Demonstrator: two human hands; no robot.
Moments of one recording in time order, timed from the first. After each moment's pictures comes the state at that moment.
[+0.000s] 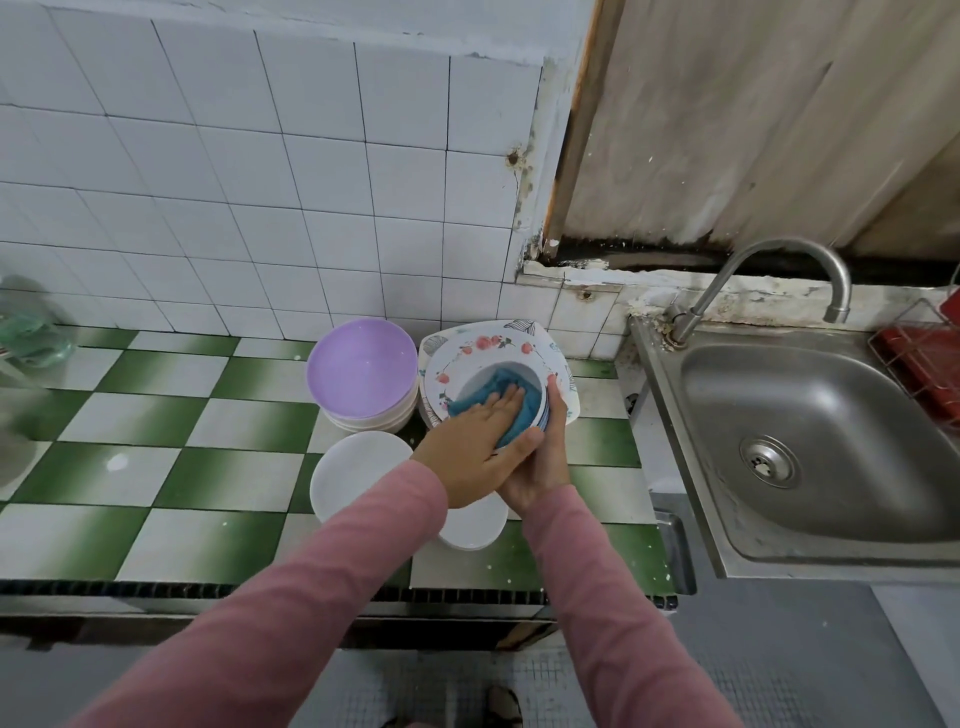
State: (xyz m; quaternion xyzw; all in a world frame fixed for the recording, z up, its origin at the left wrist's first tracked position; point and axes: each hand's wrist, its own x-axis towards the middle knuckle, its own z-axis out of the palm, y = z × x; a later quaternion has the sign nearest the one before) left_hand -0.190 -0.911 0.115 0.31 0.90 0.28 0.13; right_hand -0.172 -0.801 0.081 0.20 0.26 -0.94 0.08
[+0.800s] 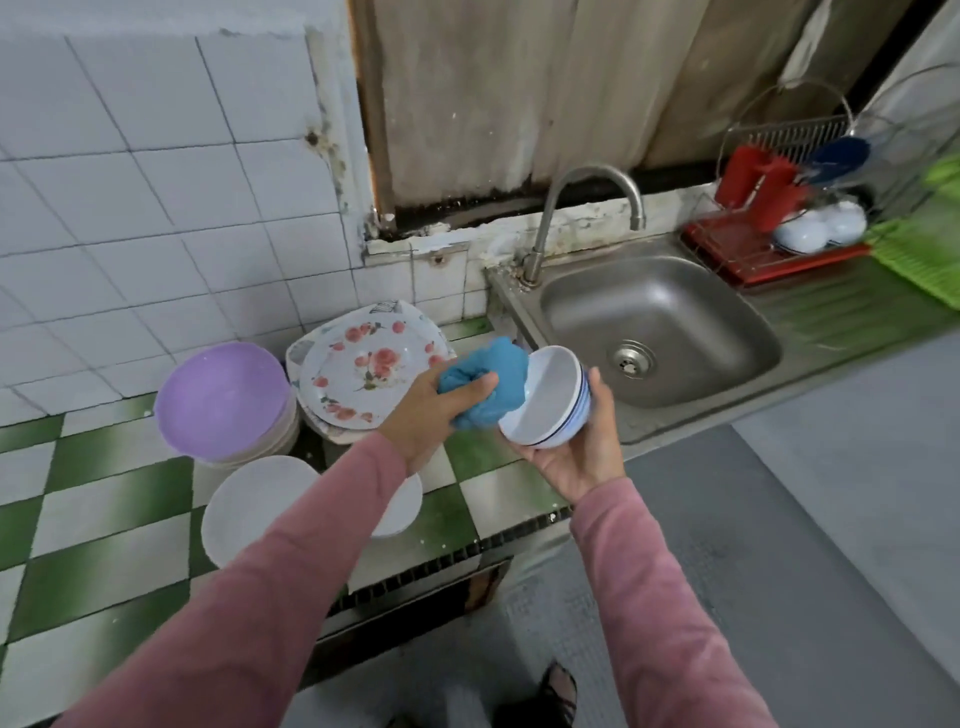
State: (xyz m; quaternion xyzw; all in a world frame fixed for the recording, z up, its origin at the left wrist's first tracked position) left_hand -0.167 -0.837 0.141 0.18 0.58 0.69 0.38; right_hand -0.057 -0.694 0.101 0.21 0.30 -0.93 -0.11
